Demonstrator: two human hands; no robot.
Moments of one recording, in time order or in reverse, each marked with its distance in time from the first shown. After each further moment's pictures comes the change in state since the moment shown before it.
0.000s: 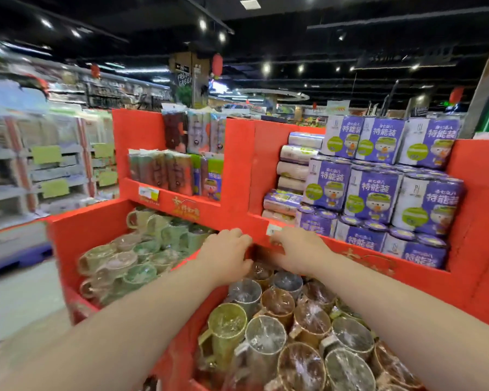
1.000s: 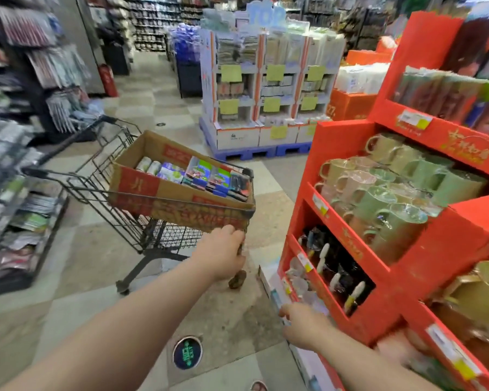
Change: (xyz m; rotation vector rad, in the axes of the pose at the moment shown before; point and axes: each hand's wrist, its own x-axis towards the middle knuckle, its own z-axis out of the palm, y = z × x) left_hand -0.466 -0.219 0.028 -0.076 -0.305 -0.820; right_hand -0.163 -0.418 0.207 0.107 -0.770 -0.547
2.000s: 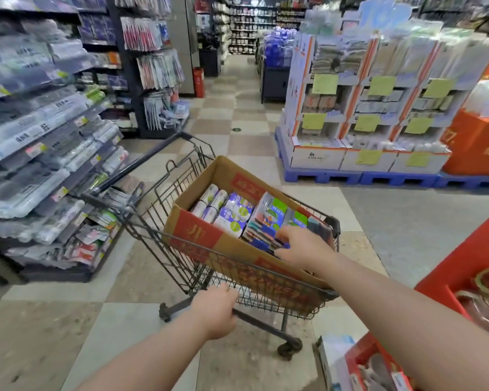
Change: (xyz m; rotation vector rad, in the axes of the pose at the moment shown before) left_hand 0.148 -0.227 0.035 -0.036 -0.303 -0.328; right_hand 0.307 -0.184 -0.274 -0.037 0.302 -0.396
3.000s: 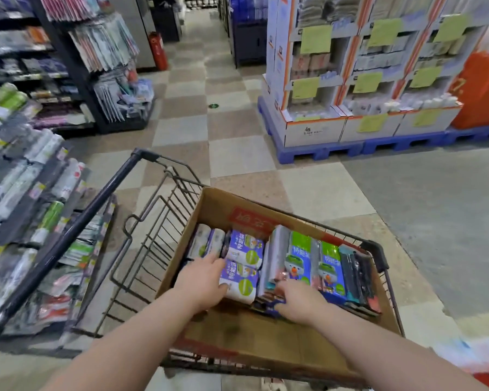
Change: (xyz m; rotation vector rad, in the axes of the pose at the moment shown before) left_hand 0.281 -0.159 -0.136 0.000 0.055 0.018; right_hand 0.263 0.025 0.076 0.082 -0.348 0.166
